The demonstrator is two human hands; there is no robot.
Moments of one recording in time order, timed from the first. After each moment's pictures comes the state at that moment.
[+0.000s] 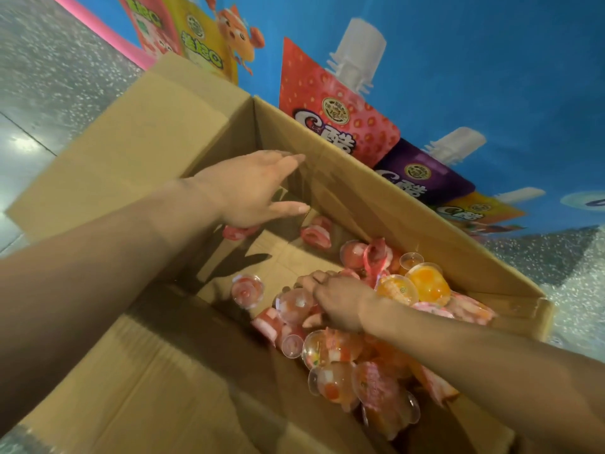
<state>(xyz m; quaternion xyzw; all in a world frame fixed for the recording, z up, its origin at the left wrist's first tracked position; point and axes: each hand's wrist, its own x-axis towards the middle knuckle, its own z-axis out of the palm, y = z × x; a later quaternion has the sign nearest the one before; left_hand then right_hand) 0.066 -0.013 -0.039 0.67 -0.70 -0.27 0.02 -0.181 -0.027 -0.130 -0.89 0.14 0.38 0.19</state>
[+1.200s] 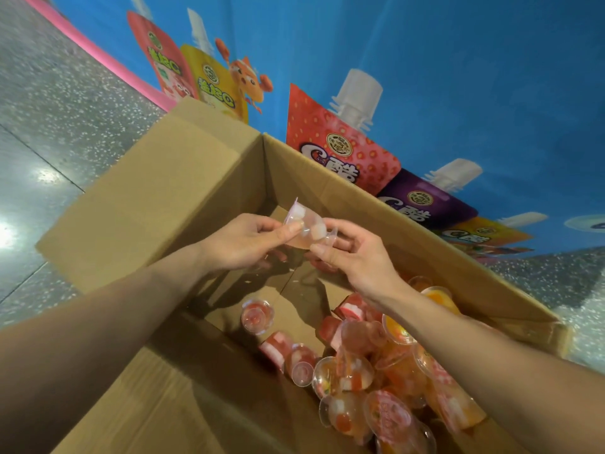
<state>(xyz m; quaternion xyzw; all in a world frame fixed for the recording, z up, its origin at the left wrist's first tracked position) 0.058 0.025 -0.056 0.65 -0.34 -0.61 0.31 -0.146 -0.063 -0.073 -0.57 0.40 -0.15 0.70</state>
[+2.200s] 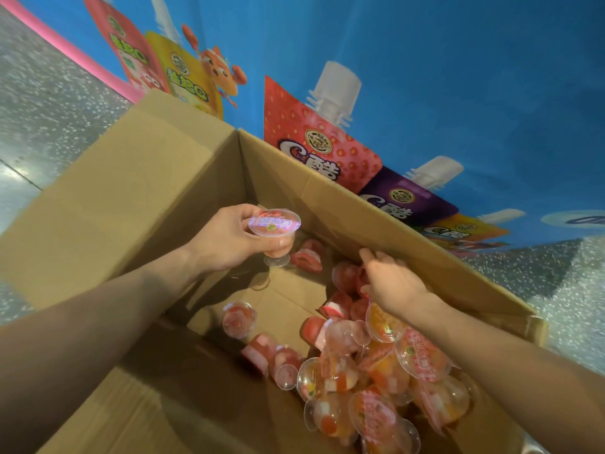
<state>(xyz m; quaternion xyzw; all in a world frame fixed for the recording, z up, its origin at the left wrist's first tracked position) 0.049 0.009 -0.075 0.68 -0.30 -0.55 0.38 -0.215 -0.102 -0.104 -0.83 0.42 0.33 0.14</state>
